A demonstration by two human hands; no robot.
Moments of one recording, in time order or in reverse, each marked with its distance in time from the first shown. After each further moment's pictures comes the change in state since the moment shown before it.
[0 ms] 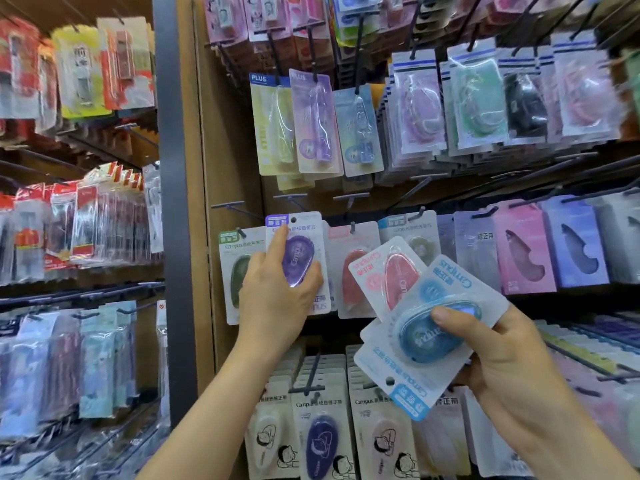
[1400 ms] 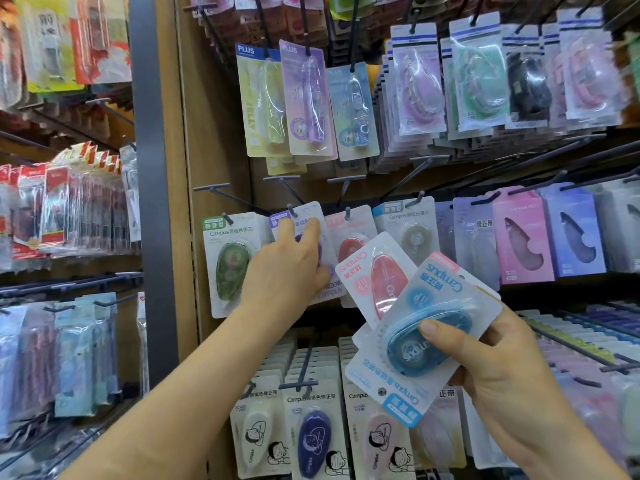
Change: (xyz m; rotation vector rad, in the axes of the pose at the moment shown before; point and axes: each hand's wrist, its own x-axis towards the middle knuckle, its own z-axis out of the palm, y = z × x) left_hand 0.024 0.005 0.021 0.803 -0.125 0.341; right_hand 0.001 0.021 -0.008 -0.060 -0.080 -0.084
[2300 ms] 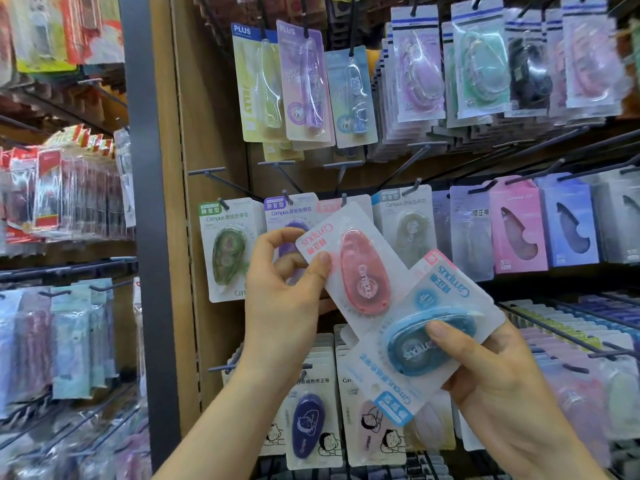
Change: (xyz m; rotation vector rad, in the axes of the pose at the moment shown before) left_hand -0.063 0.032 -0.030 -1.791 0.139 -0.438; right_hand -0.018 0.008 -0.005 0.155 0.000 0.113
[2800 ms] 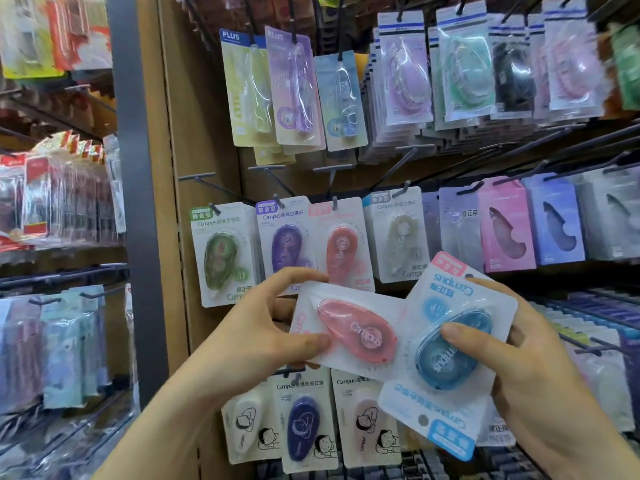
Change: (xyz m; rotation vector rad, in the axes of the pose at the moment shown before) left_hand 0.002 0.012 -0.047 0.366 -0.562 -0.253; right_hand -0.003 -0.020 -0.021 -0.251 0.052 -0.110
